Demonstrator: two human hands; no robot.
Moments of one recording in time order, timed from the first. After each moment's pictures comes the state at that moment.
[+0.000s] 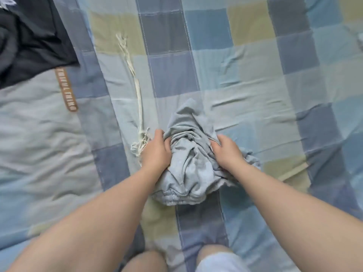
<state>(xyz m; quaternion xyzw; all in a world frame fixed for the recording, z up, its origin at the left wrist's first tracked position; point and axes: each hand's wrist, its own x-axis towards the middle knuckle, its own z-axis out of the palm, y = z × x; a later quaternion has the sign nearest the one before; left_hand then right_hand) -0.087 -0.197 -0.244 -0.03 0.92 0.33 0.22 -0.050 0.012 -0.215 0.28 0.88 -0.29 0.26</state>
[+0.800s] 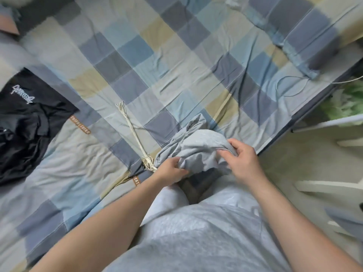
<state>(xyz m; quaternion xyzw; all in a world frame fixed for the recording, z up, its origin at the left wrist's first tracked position) 0.107 -0.214 0.019 0.16 0.79 0.24 0.54 0.248 -0.037 0.104 0.40 0.69 -0.61 -0.03</state>
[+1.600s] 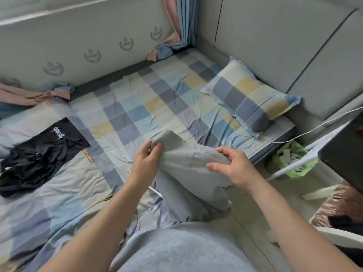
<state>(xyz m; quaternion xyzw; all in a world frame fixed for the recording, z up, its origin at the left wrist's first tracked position) 0.249 -0.134 0.328 0.13 0.73 0.64 0.21 0.406 0.070 0.340 0.23 0.74 -0.63 -0.04</state>
